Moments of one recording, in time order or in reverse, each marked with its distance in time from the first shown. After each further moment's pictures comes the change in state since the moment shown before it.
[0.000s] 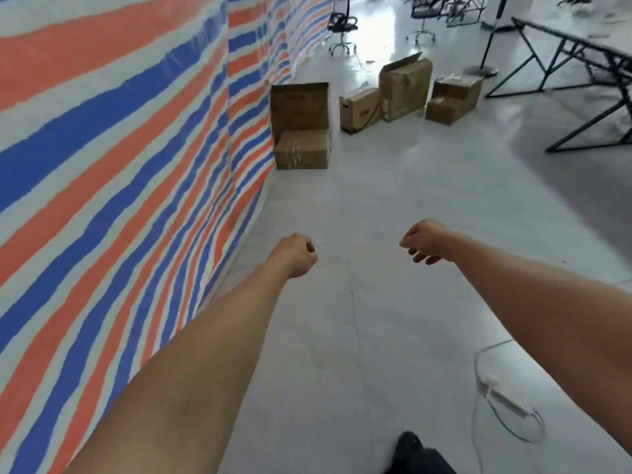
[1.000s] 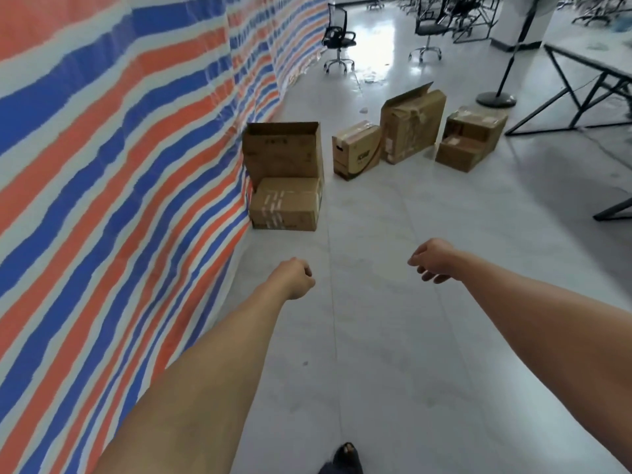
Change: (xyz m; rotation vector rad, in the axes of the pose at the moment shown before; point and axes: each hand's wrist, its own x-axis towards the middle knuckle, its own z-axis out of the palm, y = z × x) left_hand 0.710 0.148 -0.157 0.007 -0.160 -0.055; right_hand 0.661 -0.188 -0.270 -0.008 -0.025 0.074
